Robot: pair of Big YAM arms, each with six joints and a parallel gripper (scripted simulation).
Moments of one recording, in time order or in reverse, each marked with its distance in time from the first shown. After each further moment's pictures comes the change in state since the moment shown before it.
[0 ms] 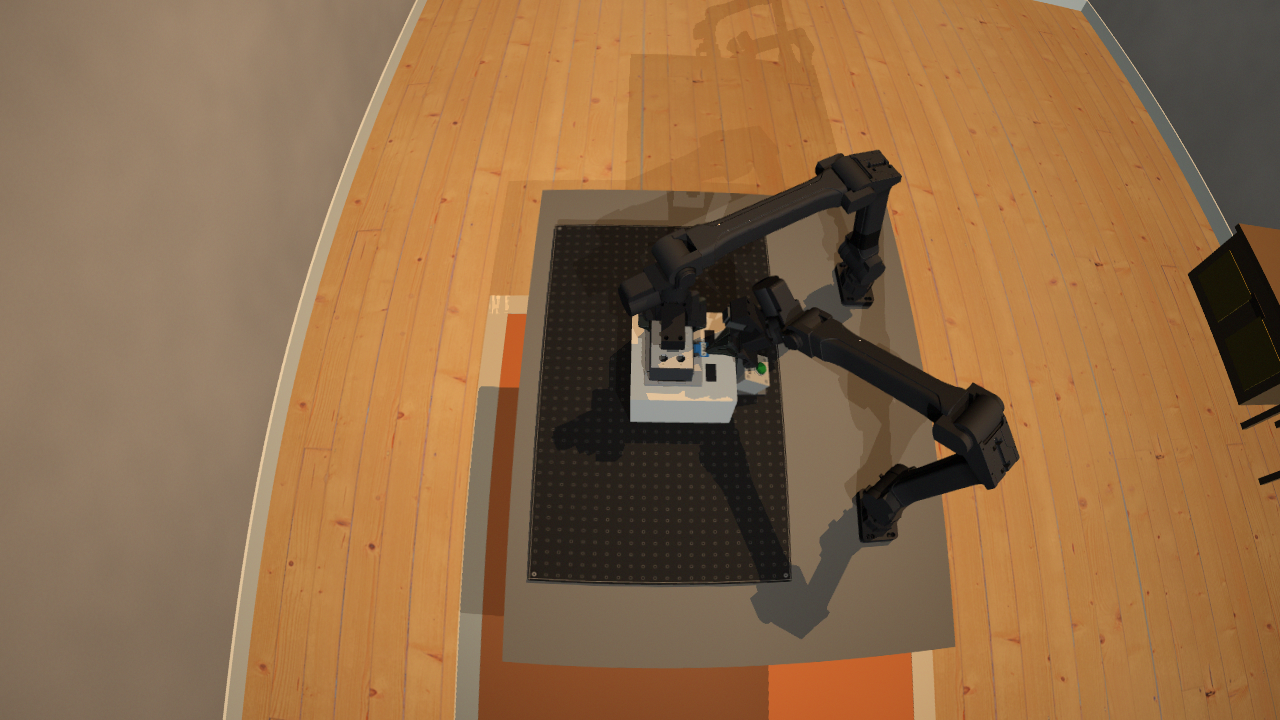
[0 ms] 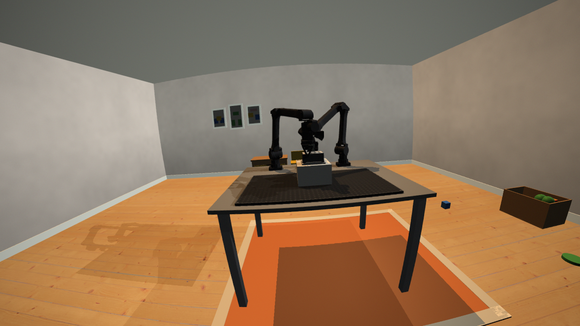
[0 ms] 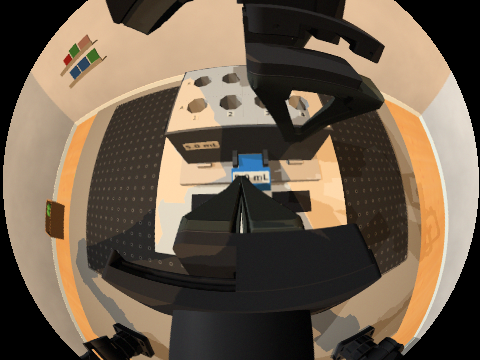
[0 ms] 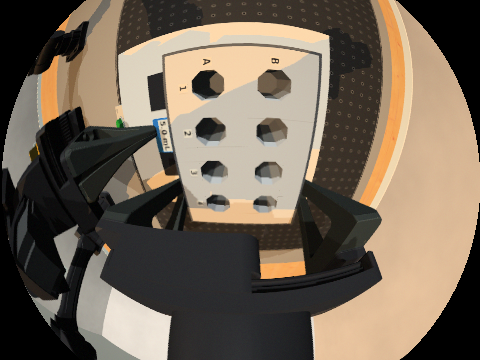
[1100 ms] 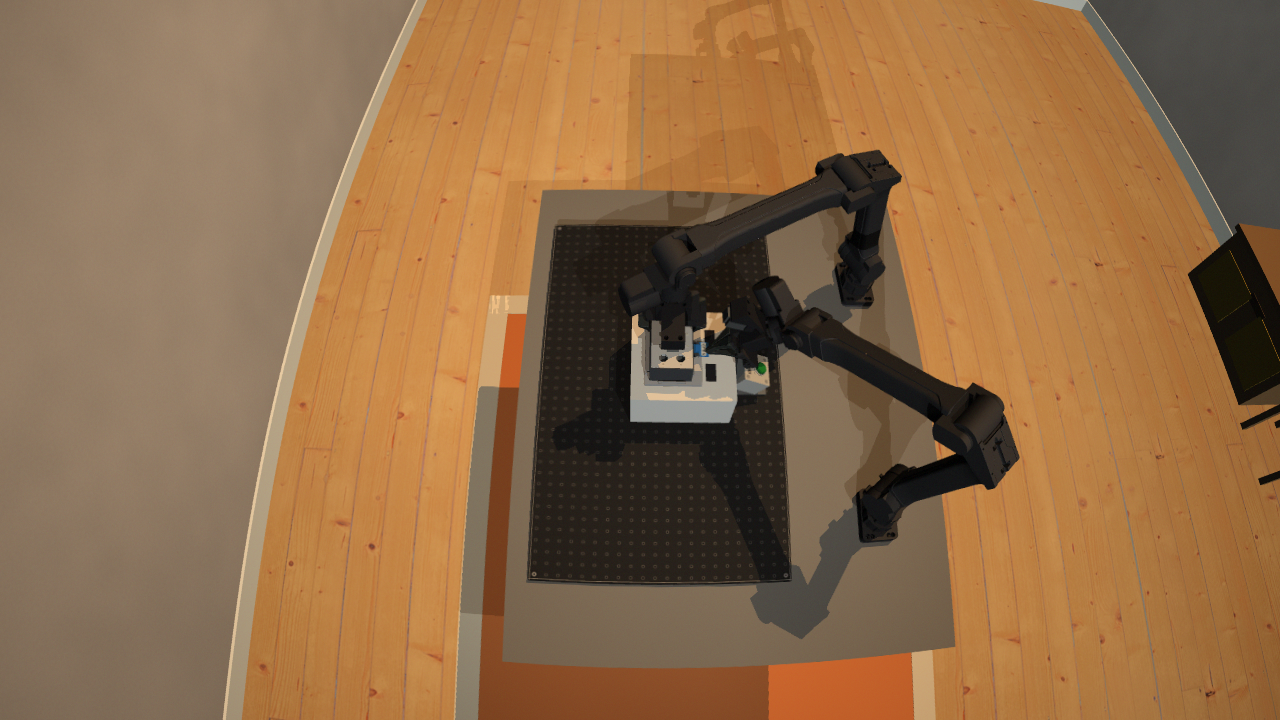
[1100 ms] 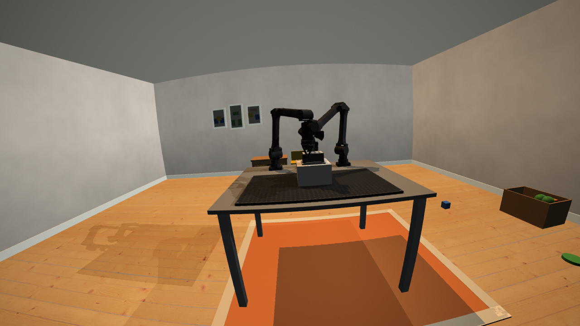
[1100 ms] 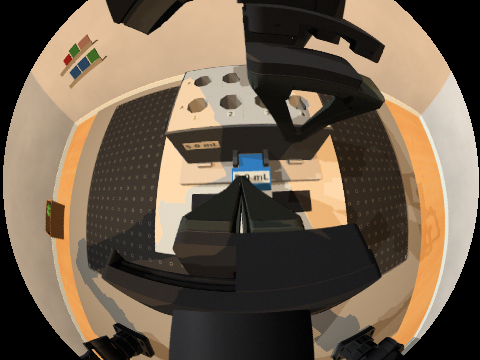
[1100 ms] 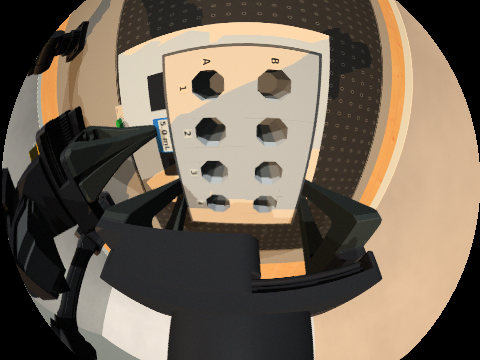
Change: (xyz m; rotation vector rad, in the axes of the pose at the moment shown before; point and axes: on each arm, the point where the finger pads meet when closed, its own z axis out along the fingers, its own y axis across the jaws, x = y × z) left arm 0.000 0.000 0.000 -0.001 0.000 0.001; right arm 0.000 0.000 0.000 0.000 0.000 0.000
